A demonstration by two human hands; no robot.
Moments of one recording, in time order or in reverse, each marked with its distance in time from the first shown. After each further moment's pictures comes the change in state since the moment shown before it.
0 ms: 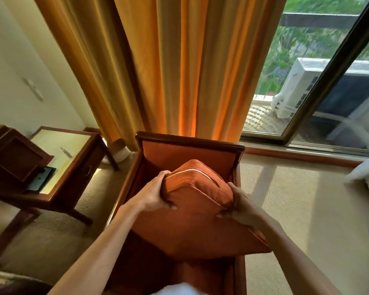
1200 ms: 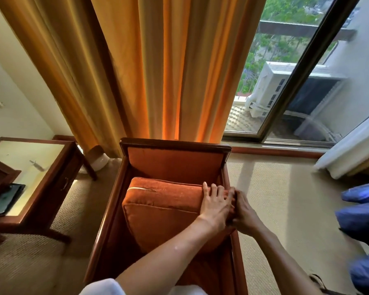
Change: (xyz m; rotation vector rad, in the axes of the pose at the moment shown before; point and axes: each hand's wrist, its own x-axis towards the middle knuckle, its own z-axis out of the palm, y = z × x) left_hand 0.036 0.122 0.126 0.758 -0.150 0.298; right_hand -0.015 0.014 0.041 0.069 0.268 0.152
